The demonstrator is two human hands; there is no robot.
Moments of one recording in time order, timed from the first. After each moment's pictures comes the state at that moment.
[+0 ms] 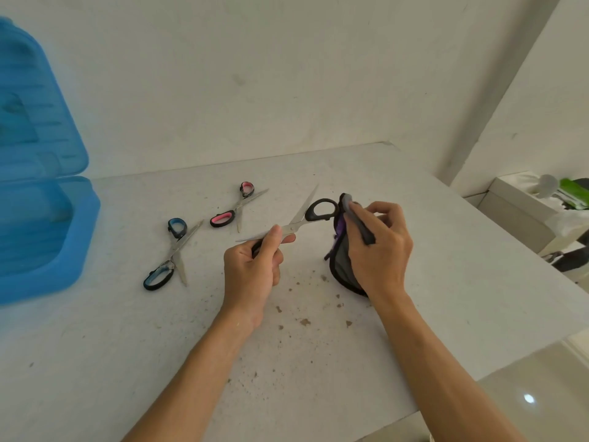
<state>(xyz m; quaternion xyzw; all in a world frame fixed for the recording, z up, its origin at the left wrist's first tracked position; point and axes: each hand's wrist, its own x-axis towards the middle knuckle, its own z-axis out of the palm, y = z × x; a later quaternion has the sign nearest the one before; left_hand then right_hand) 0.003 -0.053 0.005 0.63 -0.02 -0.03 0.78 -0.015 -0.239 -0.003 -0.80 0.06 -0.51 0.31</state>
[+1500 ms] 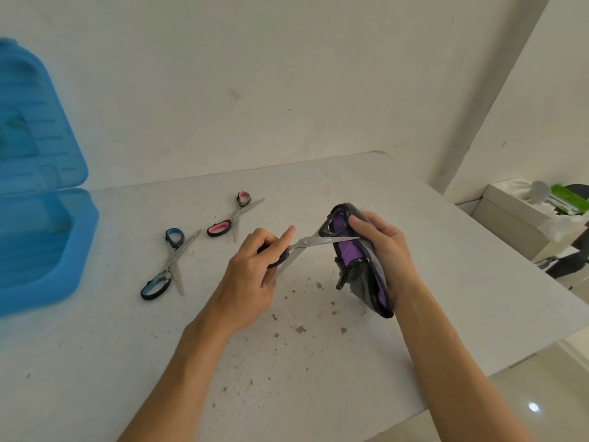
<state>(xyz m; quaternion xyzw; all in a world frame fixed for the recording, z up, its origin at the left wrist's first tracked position) 0.022 -0.027 -0.001 0.82 -0.41 0.17 0.37 -0.035 -0.255 0.038 -0.59 0.13 -0.13 0.79</state>
